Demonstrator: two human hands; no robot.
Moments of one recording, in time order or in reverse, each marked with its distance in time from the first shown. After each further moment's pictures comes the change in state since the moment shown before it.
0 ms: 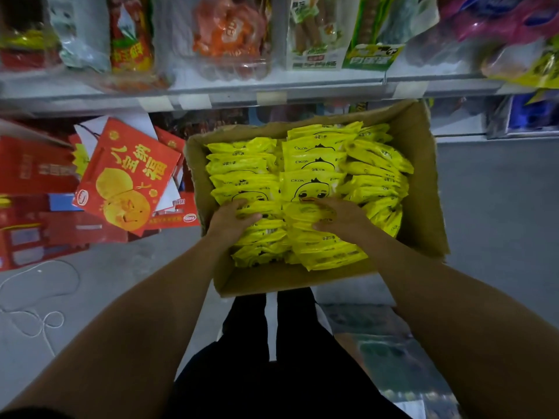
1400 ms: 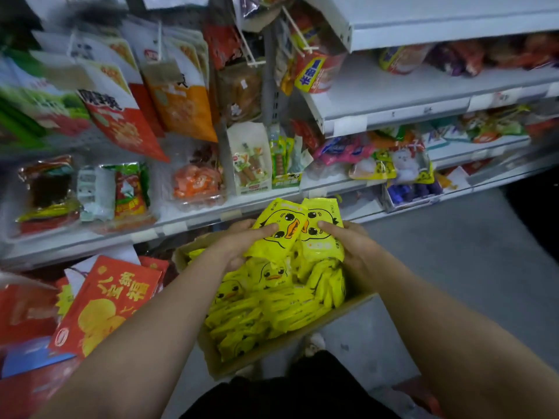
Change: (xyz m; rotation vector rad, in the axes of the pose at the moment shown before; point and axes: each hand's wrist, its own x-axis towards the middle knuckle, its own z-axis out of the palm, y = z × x) left_hand -0.126 0.194 -0.066 -0.590 -0.396 0.274; right_hand -0.165 -0.052 -0.111 1.250 0.385 -0.050
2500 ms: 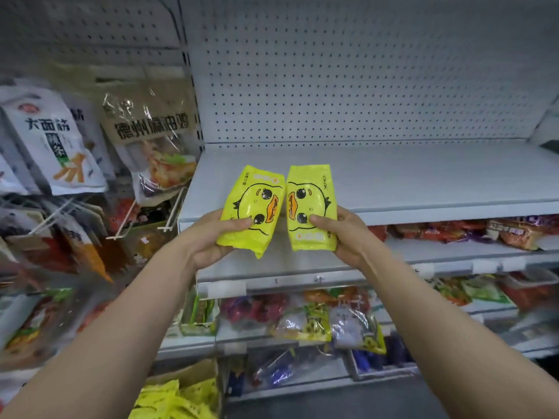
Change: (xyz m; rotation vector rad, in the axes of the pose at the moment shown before) left_hand 0.084 0.314 0.305 -0.072 -0.006 0.561; right_hand 0.085 -0.403 -0.261 0.030 -0.429 -0.506
